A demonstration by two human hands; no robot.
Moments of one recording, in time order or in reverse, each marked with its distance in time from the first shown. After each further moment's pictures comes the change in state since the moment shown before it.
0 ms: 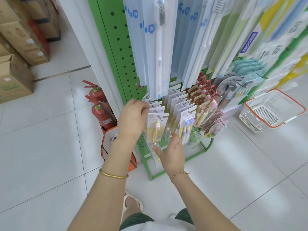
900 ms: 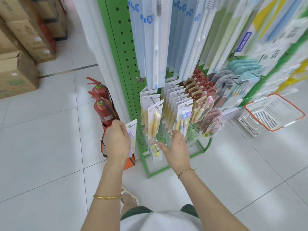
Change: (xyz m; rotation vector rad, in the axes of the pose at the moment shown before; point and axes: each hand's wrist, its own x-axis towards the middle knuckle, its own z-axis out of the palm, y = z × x) left_hand -0.083 -0.045 0.008 -0.084 0.156 -0.414; right_hand -0.013 0.017 -0.034 -0.059 -0.100 -0.121
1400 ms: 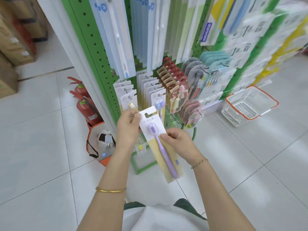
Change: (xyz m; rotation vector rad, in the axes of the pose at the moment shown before) left_hand -0.066 0.077 0.033 -0.564 -0.254 -0.044; right_hand -0.030 0.034 -0.093 0.498 -0.262 -0.013
